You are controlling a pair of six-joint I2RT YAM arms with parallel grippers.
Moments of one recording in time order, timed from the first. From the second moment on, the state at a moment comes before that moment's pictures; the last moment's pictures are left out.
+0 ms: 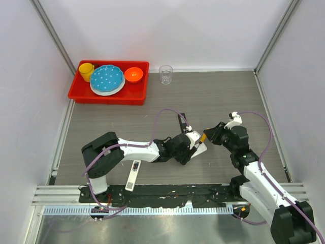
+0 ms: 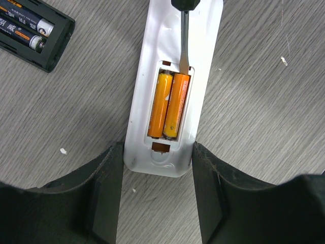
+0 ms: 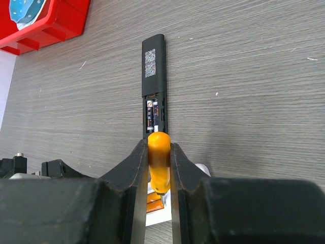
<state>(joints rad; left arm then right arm) -1.15 1.81 0.99 0.02 -0.09 -0.26 0.24 0.76 0.28 0.10 -0.18 0.58</state>
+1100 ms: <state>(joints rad) -1.15 1.69 0.89 0.01 -0.09 -0.35 0.24 0.80 0.28 0.13 -0.30 0.79</state>
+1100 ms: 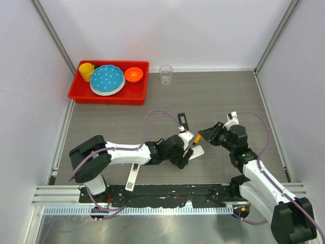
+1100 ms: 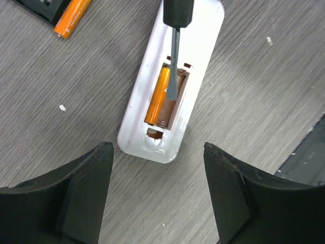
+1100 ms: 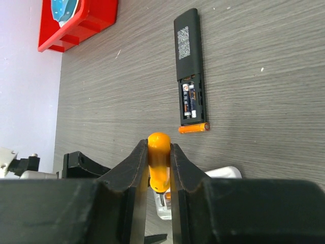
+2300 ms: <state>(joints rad) -1.11 1.73 0.95 -0.03 0.02 -0.27 0.24 0.82 0.37 0.02 -0.21 0.71</state>
